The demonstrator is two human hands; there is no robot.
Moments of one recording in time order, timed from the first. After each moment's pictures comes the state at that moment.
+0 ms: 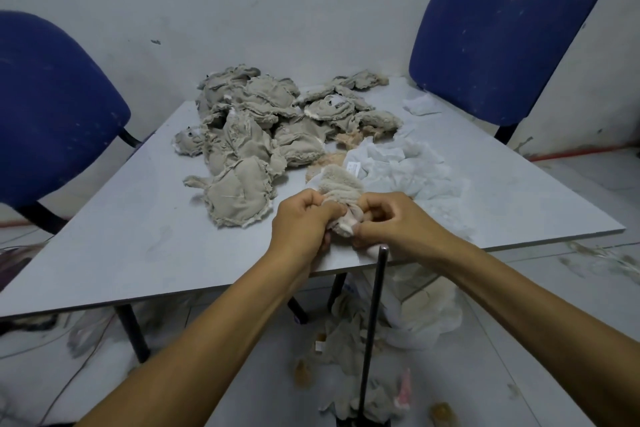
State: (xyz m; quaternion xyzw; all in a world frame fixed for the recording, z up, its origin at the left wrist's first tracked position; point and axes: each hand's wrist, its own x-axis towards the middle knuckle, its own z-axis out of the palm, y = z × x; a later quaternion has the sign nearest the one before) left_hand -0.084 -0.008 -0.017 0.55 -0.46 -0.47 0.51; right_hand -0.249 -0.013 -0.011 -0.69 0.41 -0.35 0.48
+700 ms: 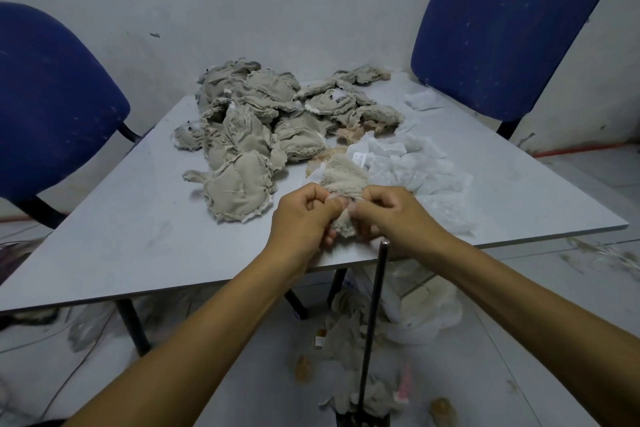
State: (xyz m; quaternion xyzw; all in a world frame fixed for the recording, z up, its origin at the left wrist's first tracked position) left_hand -0.082 -0.005 -0.019 0.52 -0.52 -0.43 0.52; right_hand -0.241 -0.012 -0.015 -0.67 0.46 -0.42 0.41
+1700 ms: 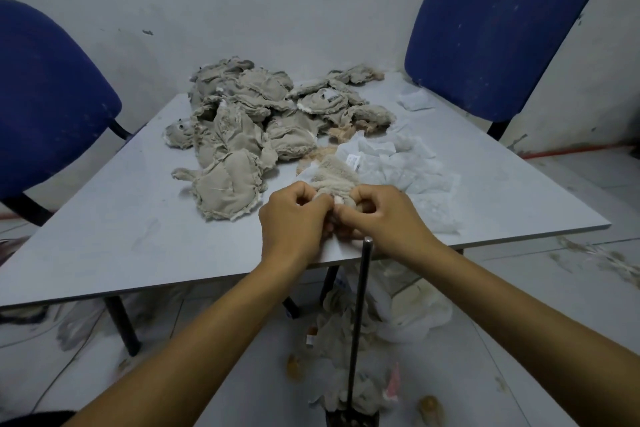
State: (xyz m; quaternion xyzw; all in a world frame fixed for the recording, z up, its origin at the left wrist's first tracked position) left_hand -0.096 0.009 -0.009 0.62 -0.54 -0.25 0.52; right_hand -0.241 -0.007 -0.017 -0.69 0.46 -0.43 0.36
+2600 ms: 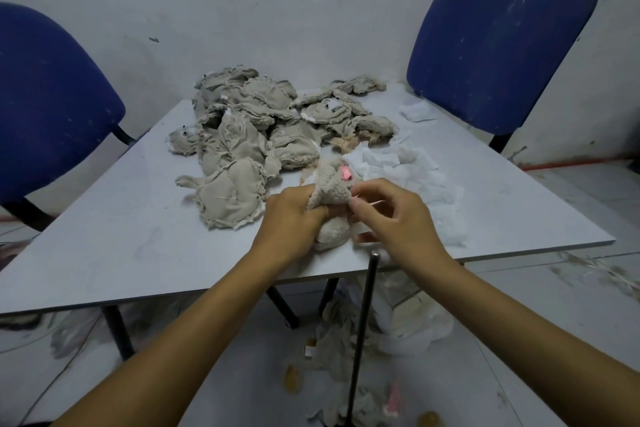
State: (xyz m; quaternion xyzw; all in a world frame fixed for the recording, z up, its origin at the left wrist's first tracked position) left_hand -0.072 -0.016 -0.009 0.54 -0.67 -0.23 0.45; right_hand -0.243 -0.006 -0.016 -0.63 0.42 -0.53 0.39
